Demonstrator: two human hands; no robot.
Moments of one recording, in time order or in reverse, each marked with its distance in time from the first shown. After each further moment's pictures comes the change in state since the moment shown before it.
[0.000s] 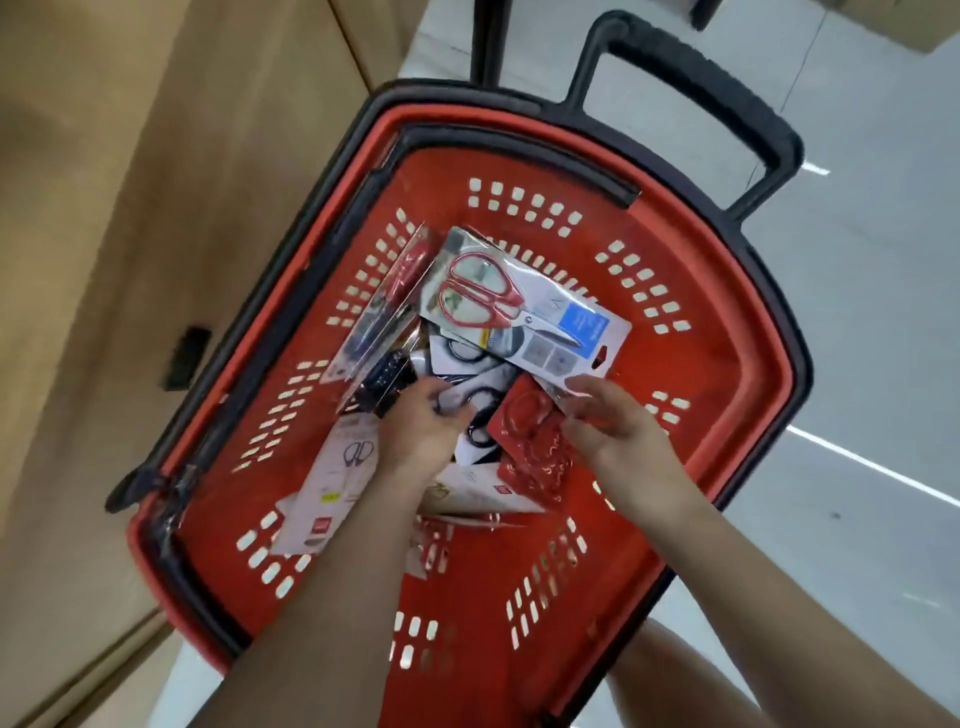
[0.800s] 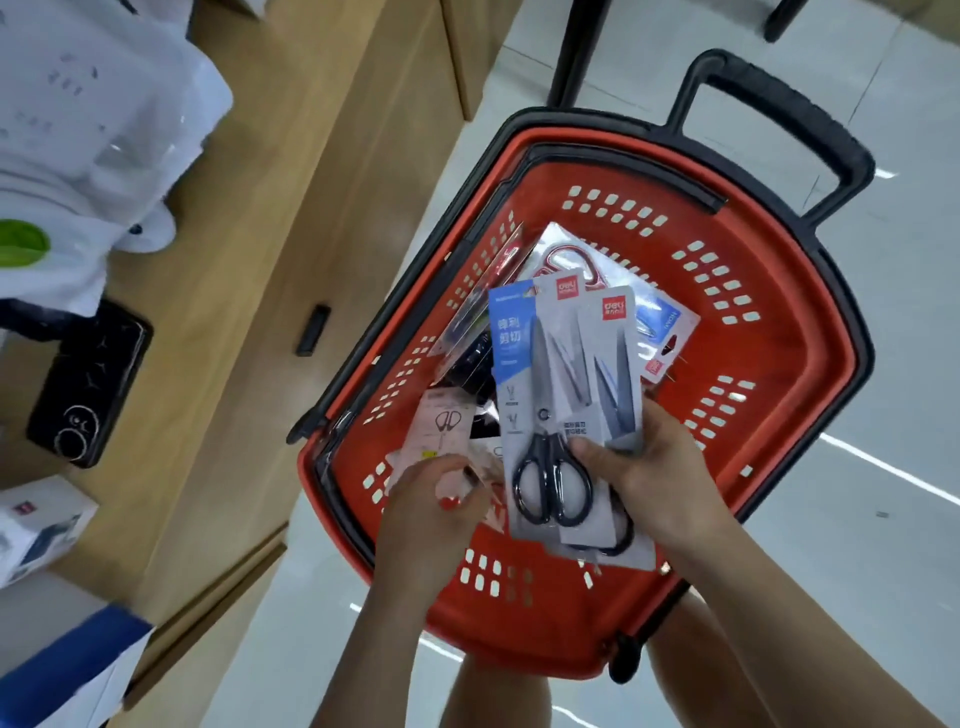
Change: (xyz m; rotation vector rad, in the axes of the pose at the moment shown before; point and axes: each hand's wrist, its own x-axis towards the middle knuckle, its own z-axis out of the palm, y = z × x) left_hand -0.132 -0.070 -0.081 0.057 0.043 0.016; right_hand -0.079 -0.035 0.048 0.175 -0.083 -0.036
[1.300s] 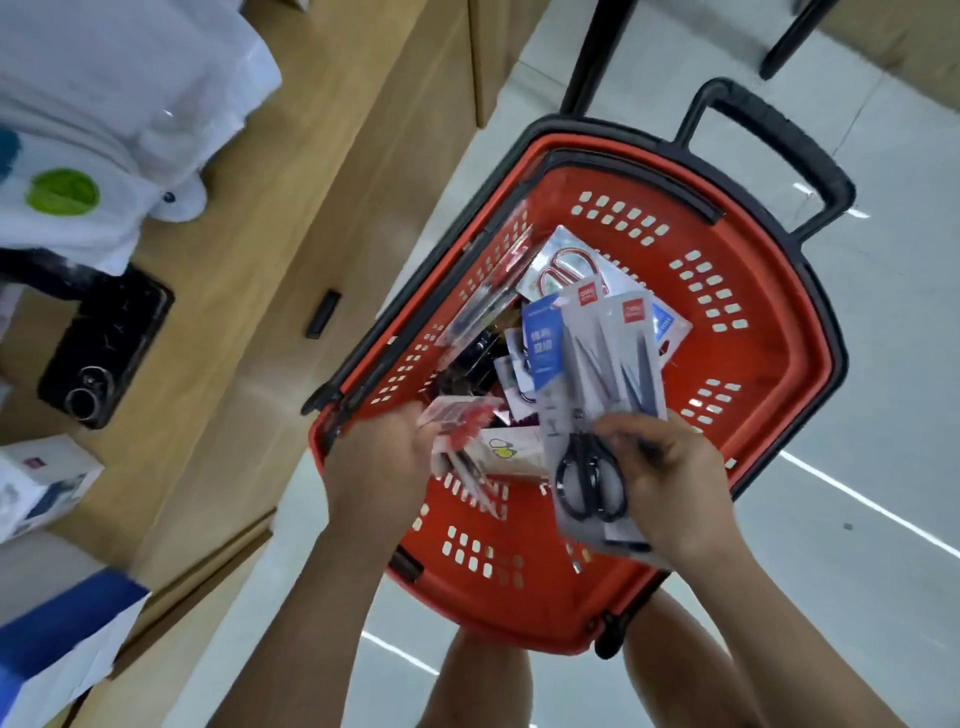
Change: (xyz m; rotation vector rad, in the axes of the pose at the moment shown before) left_hand 0.001 0.014 -0.048 0.415 0.237 0.217; right_hand -0.024 0.011 -0.005 -0.579 0.207 -0.339
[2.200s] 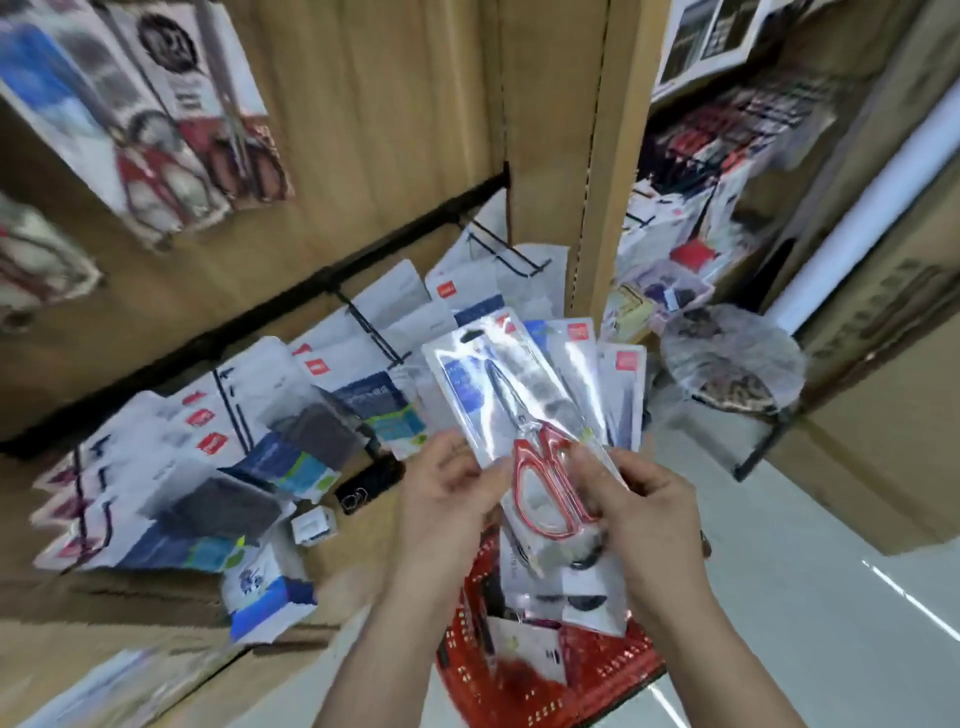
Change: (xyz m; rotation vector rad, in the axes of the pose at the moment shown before) left_hand -0.318 0.188 -0.346 -1.569 0.497 0.063; right_hand -0.194 -0.358 -0.283 0.748 -0.249 -0.292
